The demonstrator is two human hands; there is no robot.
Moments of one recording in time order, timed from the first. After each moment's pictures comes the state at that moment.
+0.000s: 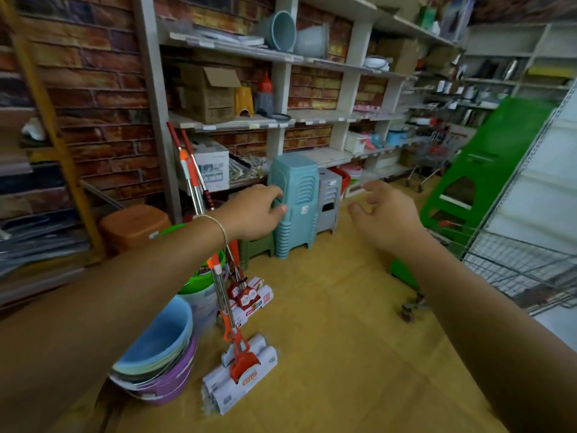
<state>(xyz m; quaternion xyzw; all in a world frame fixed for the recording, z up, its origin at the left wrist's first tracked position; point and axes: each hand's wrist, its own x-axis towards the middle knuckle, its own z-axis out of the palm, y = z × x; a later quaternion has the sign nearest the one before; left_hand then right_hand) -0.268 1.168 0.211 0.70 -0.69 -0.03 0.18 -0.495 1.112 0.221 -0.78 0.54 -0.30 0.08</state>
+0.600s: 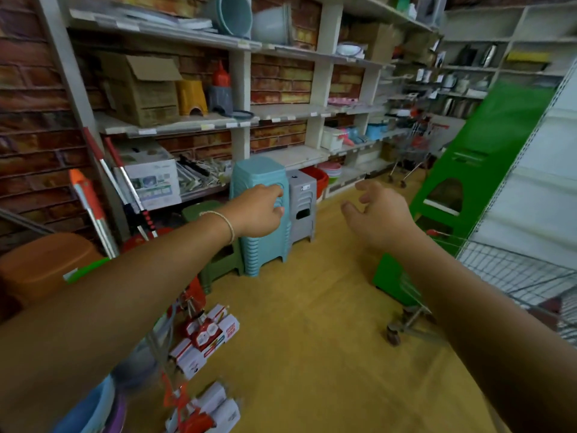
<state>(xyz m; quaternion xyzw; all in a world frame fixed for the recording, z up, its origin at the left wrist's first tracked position) -0.333 0.837 0.198 0.70 -0.70 -0.06 0.15 -0.554 0.815 0.210 -0.78 0.55 -0.30 0.09</state>
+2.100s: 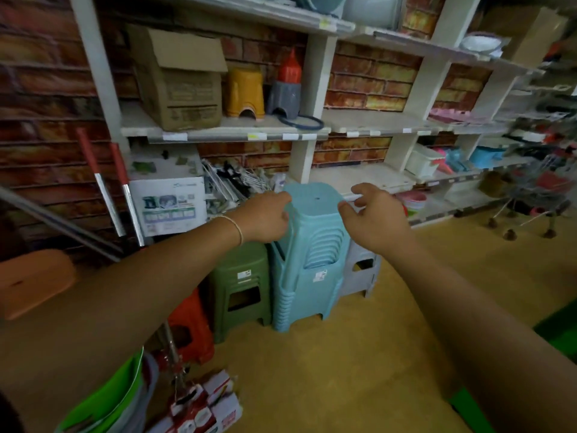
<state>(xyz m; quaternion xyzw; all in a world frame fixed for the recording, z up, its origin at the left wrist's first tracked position) -0.075 0.368 0.162 0.78 -0.60 -0.07 0.15 -0.272 0.284 0.187 -0.85 0.42 -0.25 0.17</state>
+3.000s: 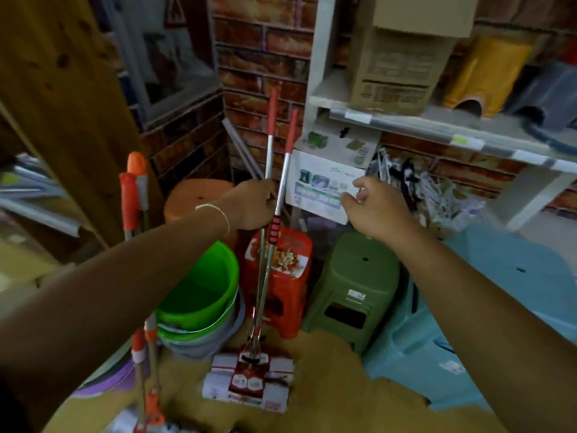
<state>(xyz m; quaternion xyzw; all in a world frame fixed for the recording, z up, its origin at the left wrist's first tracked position) 0.105 0.421 0.105 0.96 -0.21 -0.03 0.18 0.035 0.200 0.127 -0.96 0.10 -0.07 0.27</state>
